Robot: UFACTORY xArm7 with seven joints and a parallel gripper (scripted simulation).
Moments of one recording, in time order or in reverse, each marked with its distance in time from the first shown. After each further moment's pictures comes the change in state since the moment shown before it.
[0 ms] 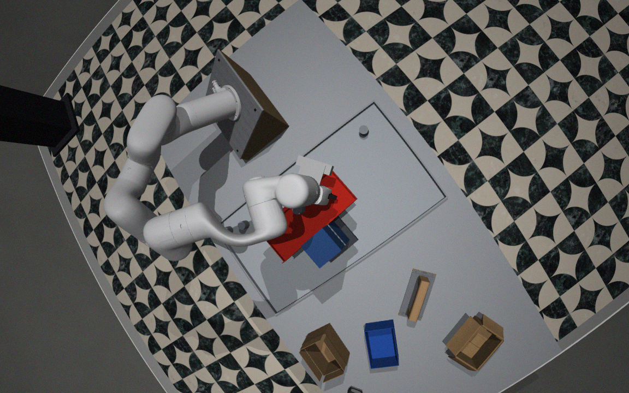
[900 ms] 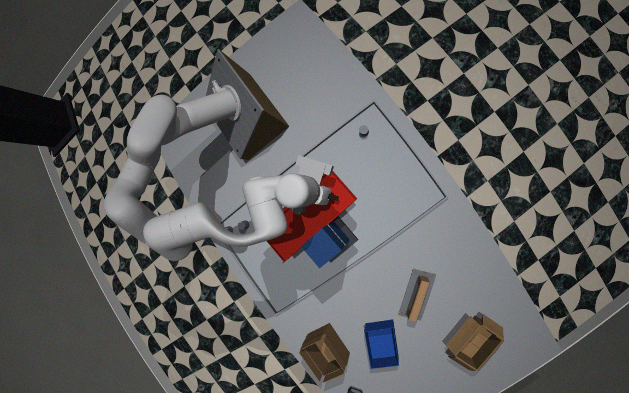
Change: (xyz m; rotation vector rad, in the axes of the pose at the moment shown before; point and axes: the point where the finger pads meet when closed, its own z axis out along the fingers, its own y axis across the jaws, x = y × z) arm 0.000 0.000 0.000 0.000 0.000 0.000
